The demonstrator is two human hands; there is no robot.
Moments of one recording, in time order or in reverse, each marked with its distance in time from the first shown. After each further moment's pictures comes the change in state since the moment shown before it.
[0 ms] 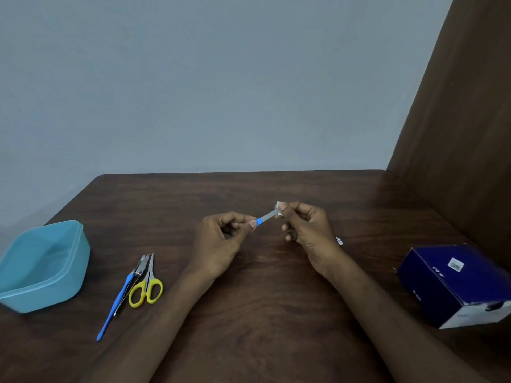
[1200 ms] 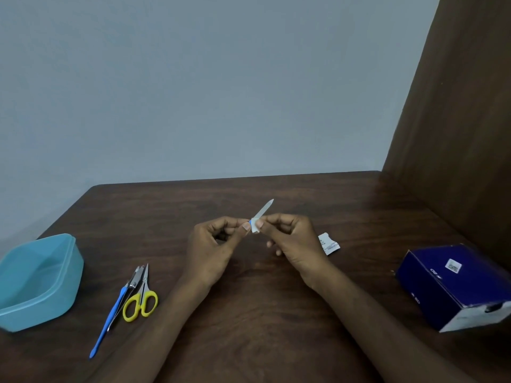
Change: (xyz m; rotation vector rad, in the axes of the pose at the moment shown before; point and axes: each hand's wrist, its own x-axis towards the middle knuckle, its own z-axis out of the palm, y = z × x) left_hand 0.000 0.002 0.001 -0.107 0.004 -0.013; right_hand -0.012 0.005 0.012 -0.185 -0.072 -0.072
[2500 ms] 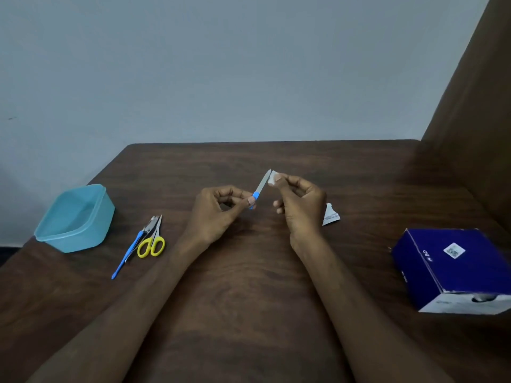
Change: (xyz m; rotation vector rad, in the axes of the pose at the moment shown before) left_hand -0.013 0.015 0.007 0.271 -0.046 -0.055; right_hand 0.003 -0.001 -0.001 0.298 0.236 0.120
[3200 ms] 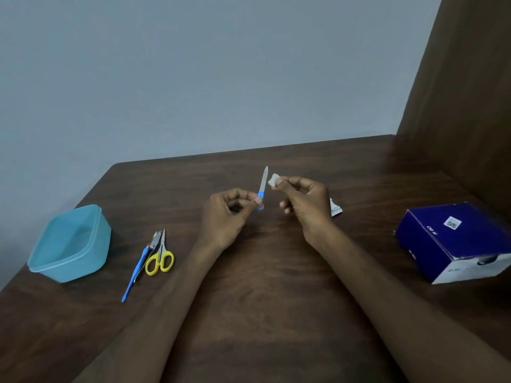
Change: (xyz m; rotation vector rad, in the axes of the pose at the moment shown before) left_hand 0.004 -0.009 0.001 -0.071 -0.012 0.041; right_hand -0.004 -0.002 -0.003 -0.065 -0.034 -0.024
